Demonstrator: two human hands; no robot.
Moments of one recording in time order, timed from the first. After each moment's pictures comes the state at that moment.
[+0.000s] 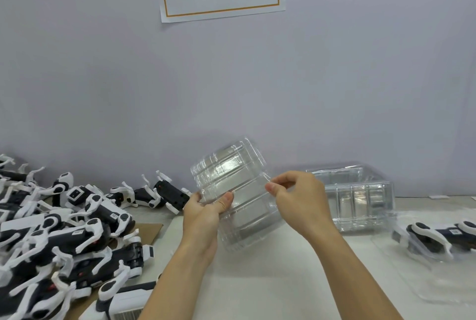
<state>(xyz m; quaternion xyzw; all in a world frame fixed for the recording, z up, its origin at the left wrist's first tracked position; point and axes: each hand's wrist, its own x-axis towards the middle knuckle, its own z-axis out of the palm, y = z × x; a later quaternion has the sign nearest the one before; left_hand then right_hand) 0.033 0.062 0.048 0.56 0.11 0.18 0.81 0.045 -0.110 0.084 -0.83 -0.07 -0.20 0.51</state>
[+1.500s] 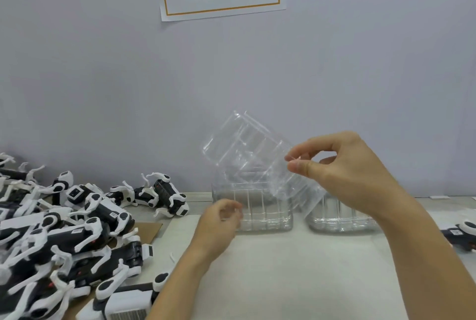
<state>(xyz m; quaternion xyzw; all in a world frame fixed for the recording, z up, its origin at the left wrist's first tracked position) 0.030 0.057 0.032 0.81 0.05 0.13 0.57 0.003 -0.165 0.156 -0.81 -0.23 -0.17 0.52</state>
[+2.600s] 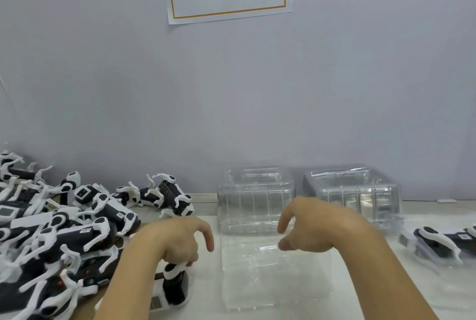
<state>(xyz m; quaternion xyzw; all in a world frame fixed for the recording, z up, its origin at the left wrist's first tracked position) -0.018 0.112 0.103 0.97 0.05 -0.19 0.12 0.005 -0.128 0.125 -0.97 -0.16 0.13 0.13</state>
